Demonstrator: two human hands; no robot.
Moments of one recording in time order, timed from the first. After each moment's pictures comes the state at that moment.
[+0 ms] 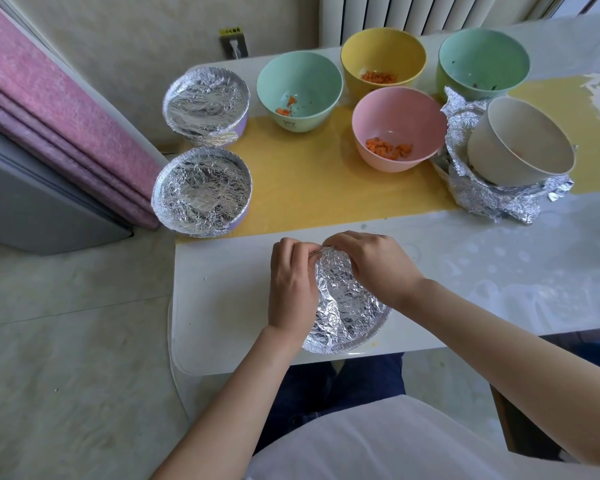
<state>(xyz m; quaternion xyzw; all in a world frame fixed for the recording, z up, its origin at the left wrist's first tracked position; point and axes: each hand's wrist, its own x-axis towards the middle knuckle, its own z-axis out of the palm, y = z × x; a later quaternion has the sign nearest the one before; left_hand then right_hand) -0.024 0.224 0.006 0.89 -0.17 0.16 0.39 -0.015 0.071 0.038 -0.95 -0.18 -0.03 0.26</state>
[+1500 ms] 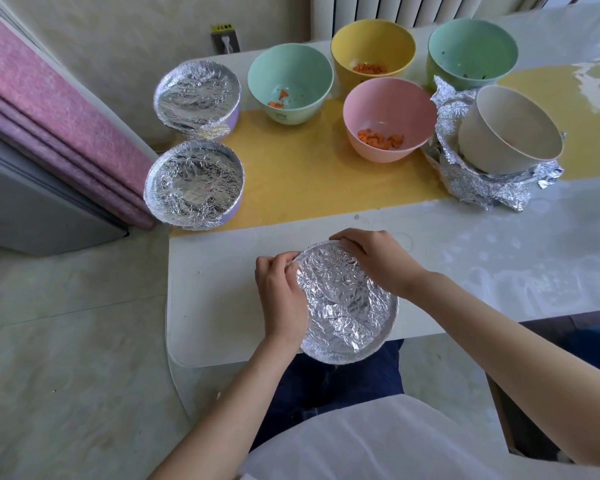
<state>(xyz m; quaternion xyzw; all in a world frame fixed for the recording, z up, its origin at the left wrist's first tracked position) -0.049 0.224 0.008 0.88 0.05 0.02 0.47 -0.027 0.056 0.028 -0.92 -0.03 0.12 0.37</state>
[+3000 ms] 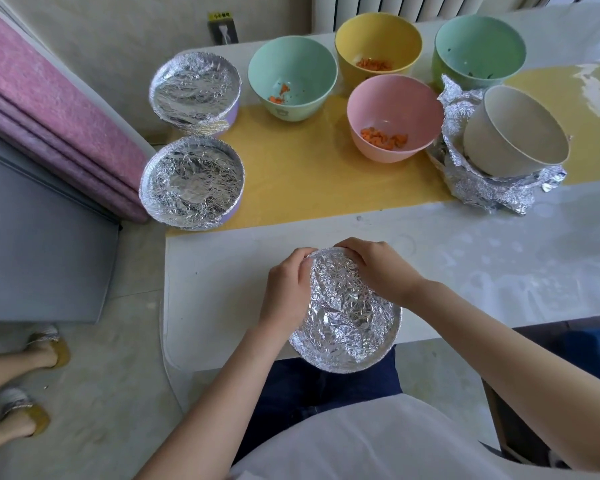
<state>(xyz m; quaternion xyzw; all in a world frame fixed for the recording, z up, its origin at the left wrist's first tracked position) -0.025 0.231 0.001 0.89 -0.06 -0.11 0.44 -0.026 0.058 0.007 -0.93 -0.04 0.13 0.34</state>
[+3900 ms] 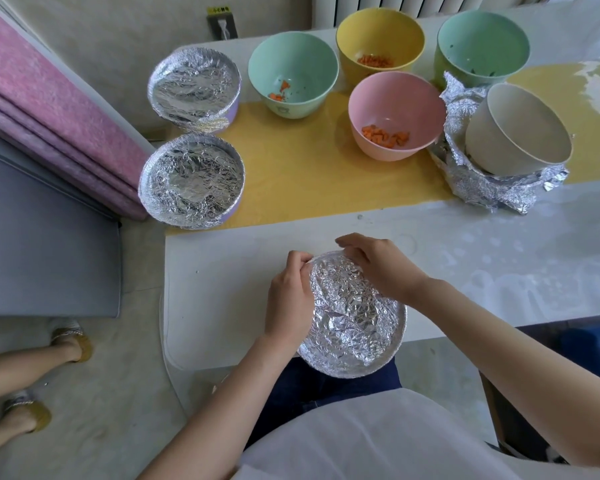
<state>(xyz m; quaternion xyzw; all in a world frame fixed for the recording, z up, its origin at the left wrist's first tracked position) -0.041 0.227 -0.006 0.91 -0.07 -0.05 0.42 -0.024 0.057 0.013 -0.92 -0.02 0.15 0.35</state>
